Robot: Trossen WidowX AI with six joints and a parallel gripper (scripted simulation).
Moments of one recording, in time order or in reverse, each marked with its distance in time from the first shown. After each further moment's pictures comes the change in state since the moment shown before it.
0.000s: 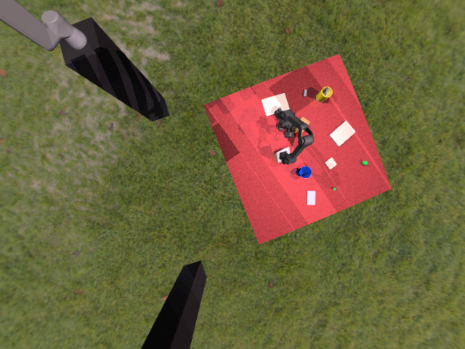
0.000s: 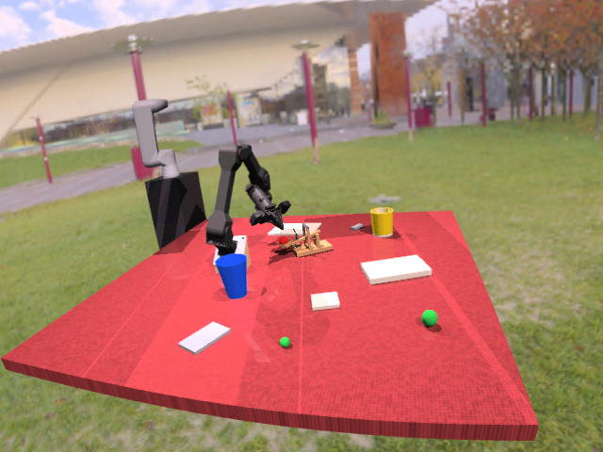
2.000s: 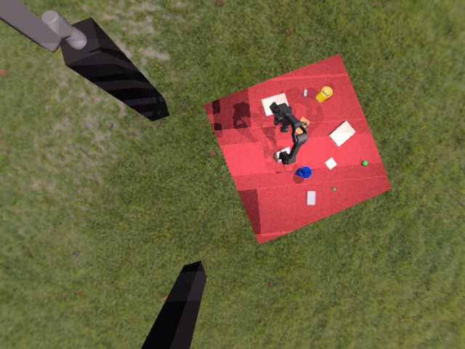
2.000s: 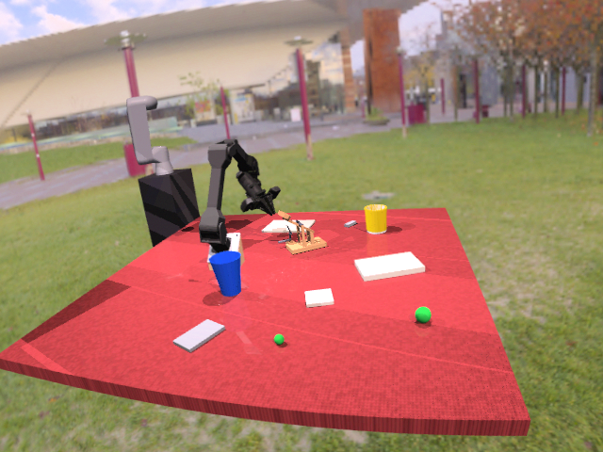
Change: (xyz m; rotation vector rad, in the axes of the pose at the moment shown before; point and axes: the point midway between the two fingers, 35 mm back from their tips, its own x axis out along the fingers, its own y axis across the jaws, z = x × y) arm -0.056 -0.032 0.011 0.030 -0.016 -0.041
